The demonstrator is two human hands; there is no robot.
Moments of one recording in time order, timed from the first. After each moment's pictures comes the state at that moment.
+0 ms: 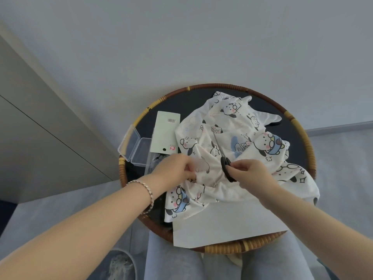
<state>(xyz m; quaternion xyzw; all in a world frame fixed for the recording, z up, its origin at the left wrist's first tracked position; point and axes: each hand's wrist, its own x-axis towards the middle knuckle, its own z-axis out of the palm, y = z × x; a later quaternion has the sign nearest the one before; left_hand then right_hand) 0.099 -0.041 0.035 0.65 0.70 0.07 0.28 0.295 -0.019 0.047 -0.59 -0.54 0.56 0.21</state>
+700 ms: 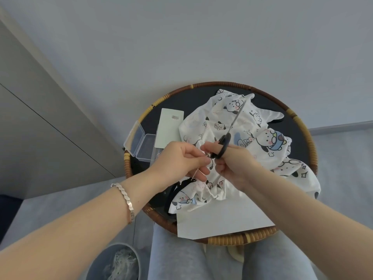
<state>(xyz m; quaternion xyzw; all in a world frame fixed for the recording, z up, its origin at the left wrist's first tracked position) 0.123 -0.078 0.105 0.45 0.66 0.33 0.51 0.251 -0.025 0.078 -0.50 -0.31 0.76 0.28</state>
